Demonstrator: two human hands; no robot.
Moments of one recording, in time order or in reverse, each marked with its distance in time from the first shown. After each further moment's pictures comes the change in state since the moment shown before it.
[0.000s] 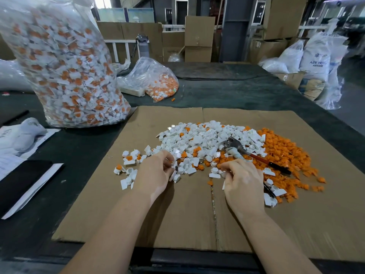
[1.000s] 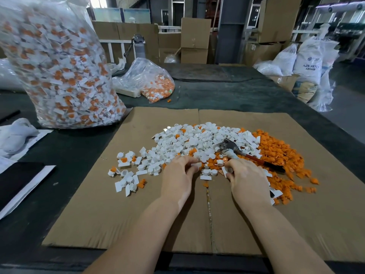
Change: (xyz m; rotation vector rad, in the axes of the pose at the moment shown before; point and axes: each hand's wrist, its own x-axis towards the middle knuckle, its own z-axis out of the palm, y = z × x) left_hand -0.003 0.038 0.049 -0.235 0.065 0.043; right_hand 0.018 0.019 -0.012 -0.224 -0.326 0.027
